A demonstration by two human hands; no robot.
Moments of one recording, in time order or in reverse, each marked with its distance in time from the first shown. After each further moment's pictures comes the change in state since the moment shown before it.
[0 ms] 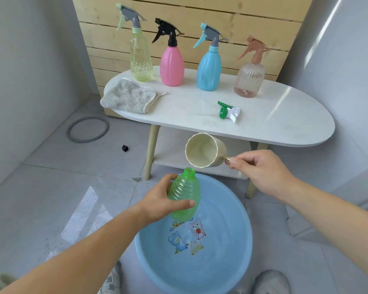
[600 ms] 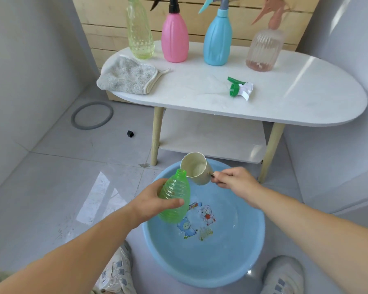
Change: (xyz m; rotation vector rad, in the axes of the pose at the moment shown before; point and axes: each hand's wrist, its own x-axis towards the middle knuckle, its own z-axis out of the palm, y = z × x) left_hand -0.003 -0.053 -0.025 -0.030 0.029 -0.218; right_hand 0.033 0.096 0.109 0.314 -0.198 0.412
